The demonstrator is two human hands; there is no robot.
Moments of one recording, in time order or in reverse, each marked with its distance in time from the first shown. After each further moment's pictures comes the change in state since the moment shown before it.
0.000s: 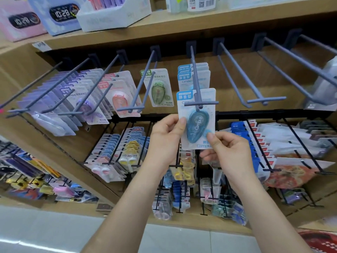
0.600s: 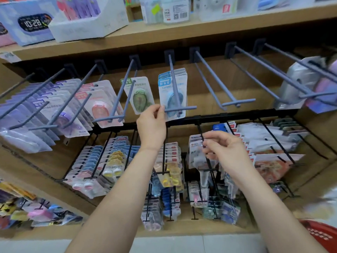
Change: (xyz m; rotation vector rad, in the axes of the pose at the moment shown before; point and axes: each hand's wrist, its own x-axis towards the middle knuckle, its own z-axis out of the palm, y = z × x) left_hand 0.071 -0.019 0.016 0.452 0.296 0.153; right_hand 0.014 0.006 -0.036 -0.167 0.049 0.013
